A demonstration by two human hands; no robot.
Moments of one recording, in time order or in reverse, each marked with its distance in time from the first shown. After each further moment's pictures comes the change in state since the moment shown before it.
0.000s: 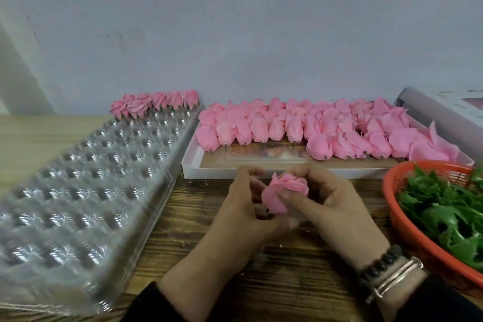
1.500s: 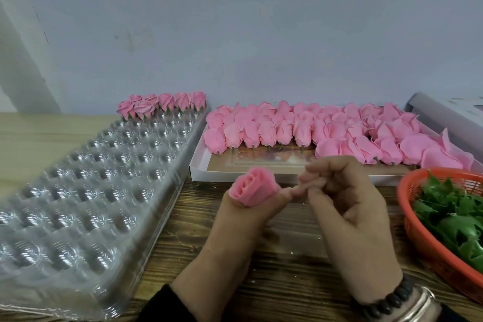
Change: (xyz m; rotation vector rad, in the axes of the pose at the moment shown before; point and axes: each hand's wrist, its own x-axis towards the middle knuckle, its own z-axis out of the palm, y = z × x) left_hand 0.000 0.008 0.002 -0.432 0.117 -0.111; right_hand -0.008 -0.012 0.023 -0.004 0.260 -0.213
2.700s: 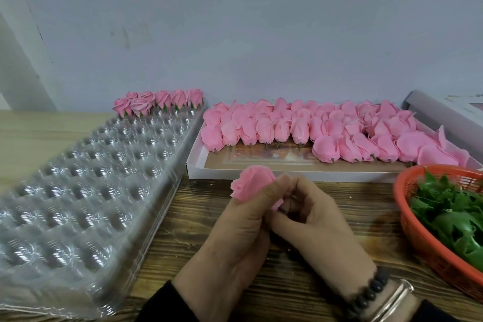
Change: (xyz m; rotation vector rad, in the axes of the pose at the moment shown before) left_hand 0.002 0.001 0.010 -0.444 -0.025 -0.274; right_hand -0.005 0.012 0.009 0.036 -0.272 0.347
